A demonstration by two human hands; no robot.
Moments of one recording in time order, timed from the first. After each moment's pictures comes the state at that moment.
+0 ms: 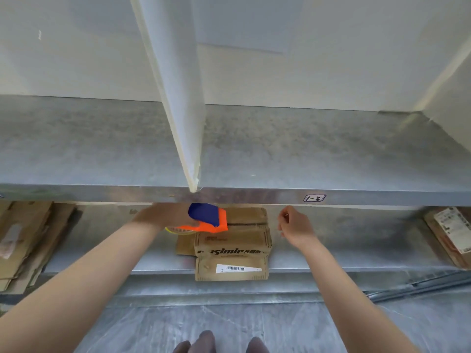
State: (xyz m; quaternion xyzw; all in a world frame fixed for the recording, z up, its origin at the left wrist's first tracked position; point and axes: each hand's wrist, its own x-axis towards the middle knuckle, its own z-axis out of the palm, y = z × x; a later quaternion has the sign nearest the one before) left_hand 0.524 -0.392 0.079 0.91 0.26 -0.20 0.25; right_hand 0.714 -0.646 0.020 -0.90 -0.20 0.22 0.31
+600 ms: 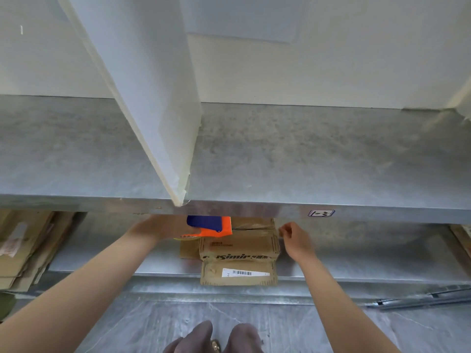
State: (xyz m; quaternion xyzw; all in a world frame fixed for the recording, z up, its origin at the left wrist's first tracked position) left_hand 0.522 -0.390 0.049 0.92 0.26 -0.13 0.28; right_hand 0.728 -0.647 -0.050 -0.91 -0.19 0.24 0.29
